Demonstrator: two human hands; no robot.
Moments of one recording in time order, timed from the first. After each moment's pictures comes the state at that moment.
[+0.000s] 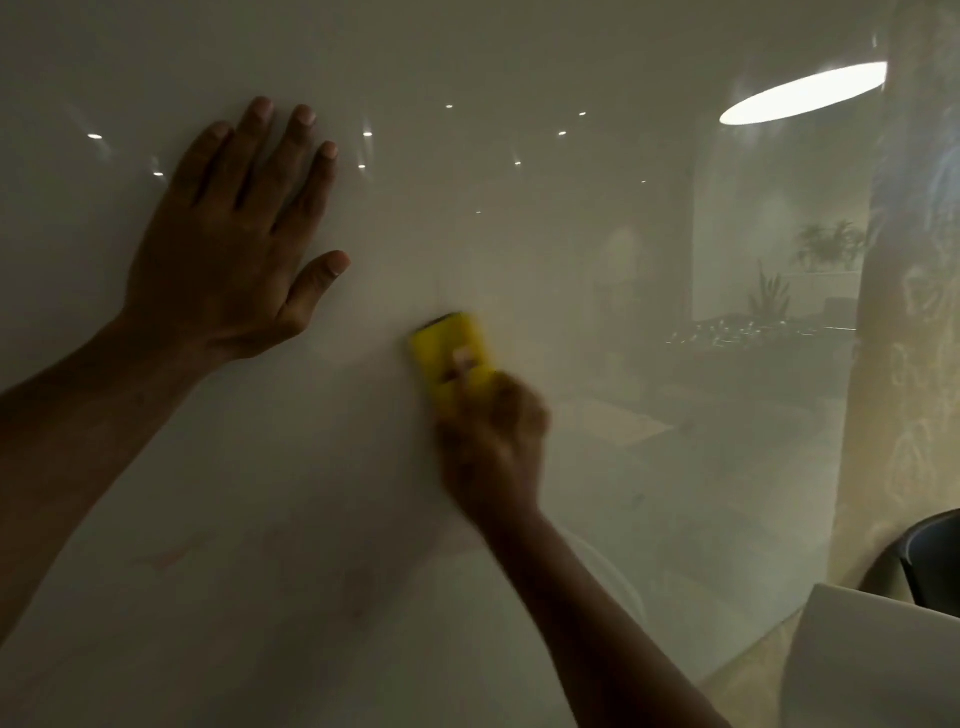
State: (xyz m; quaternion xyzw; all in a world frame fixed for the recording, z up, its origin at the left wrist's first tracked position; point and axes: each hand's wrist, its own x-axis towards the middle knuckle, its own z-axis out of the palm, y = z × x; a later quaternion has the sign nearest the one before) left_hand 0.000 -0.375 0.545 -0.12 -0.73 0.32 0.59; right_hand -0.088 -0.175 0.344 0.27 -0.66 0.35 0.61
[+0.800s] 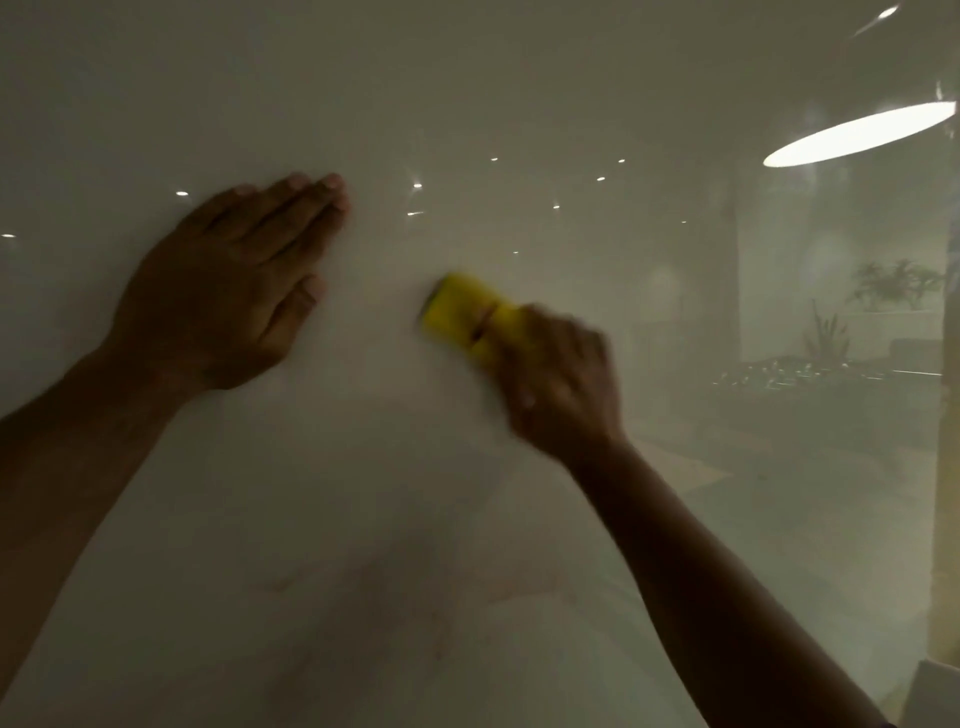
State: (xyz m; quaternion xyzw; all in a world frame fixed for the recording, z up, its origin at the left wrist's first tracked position) left_hand 0.047 -0.444 0.575 -0.15 -0.74 0.31 0.58; right_hand -0.087 -0.165 0.451 0.31 -0.63 0.16 0.70
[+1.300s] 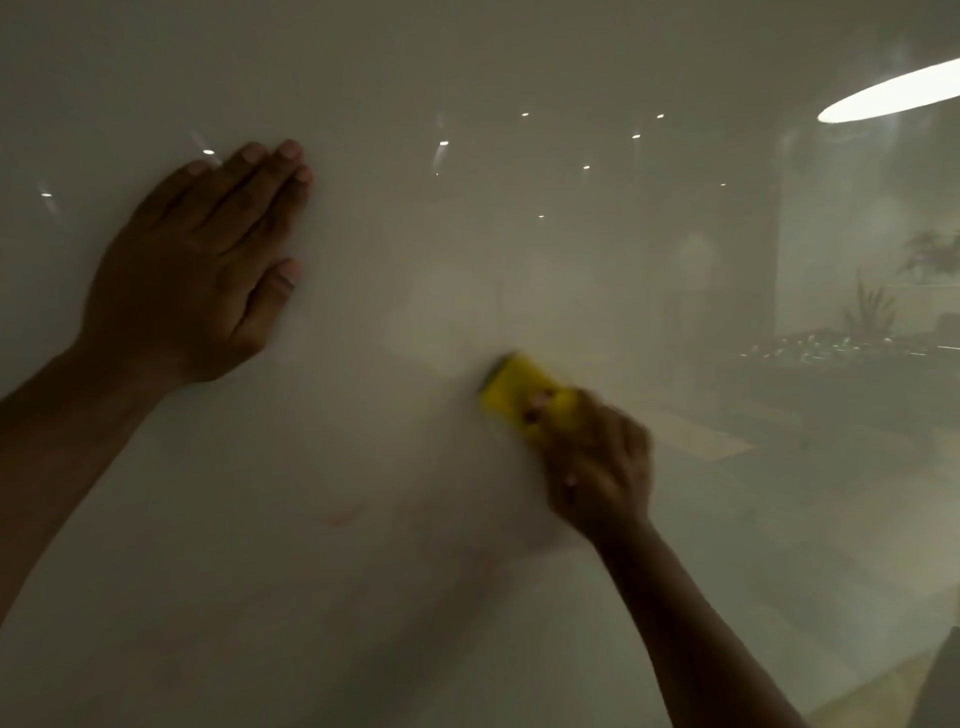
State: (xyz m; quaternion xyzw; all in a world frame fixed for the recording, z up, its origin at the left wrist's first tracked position) left_hand 0.083 -0.498 0.545 -0.12 -0.74 0.30 0.59; right_hand -0.079 -0.187 0.323 0.30 -0.64 0.21 0.68
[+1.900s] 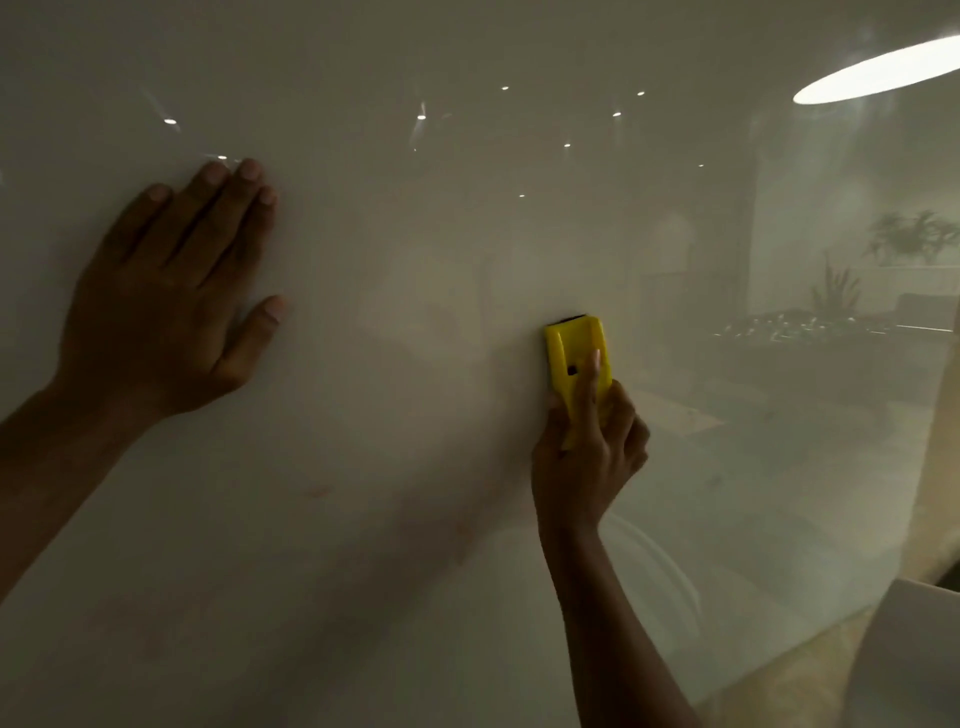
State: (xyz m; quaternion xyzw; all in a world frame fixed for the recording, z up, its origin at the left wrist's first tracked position) left_hand 0.072 -0.515 0.502 -0.12 -0.74 0.28 0.59; right_hand -0.044 -0.209 0.325 0.02 -0.68 0.43 0.60
